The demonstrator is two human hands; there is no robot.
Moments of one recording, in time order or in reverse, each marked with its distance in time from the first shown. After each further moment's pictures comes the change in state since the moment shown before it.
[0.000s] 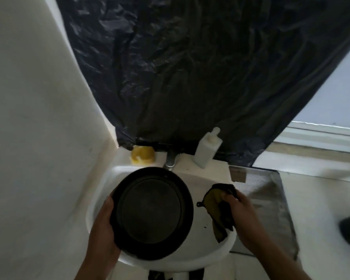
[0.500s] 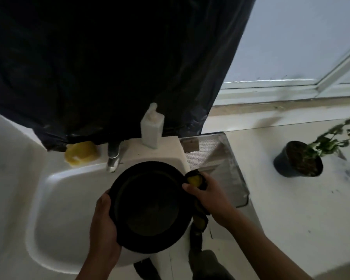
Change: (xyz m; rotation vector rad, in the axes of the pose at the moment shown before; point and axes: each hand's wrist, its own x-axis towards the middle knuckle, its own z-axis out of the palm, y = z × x) left_hand 0.014 -0.071 0.055 0.301 -0.068 -0.178; right_hand -0.029 0.022 -0.040 -0.066 0.020 0.002
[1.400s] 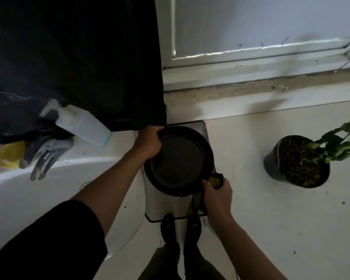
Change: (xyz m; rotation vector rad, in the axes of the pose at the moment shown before) left_hand 0.119 -0.009 0.329 1.193 -0.319 0.307; right_hand 0.098 0.097 -0.166 0.213 0.445 0.271
